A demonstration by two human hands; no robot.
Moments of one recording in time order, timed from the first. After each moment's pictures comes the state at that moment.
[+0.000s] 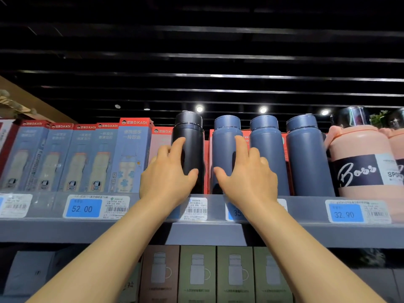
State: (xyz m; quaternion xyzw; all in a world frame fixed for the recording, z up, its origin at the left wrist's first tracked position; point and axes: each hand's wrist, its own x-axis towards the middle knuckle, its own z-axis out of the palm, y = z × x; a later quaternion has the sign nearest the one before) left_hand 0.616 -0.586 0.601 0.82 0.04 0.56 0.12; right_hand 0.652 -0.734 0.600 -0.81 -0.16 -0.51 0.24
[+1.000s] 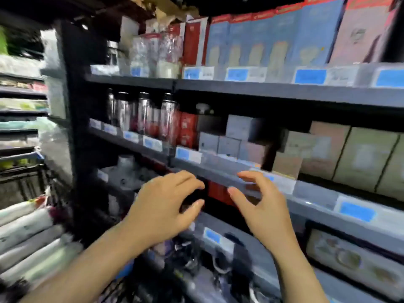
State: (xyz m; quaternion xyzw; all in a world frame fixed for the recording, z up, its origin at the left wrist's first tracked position) left_hand 0.267 -0.423 0.333 0.91 0.11 0.39 -0.02; right_hand 0.421 -0.558 0.337 -0.69 -0.48 -0.08 0.54
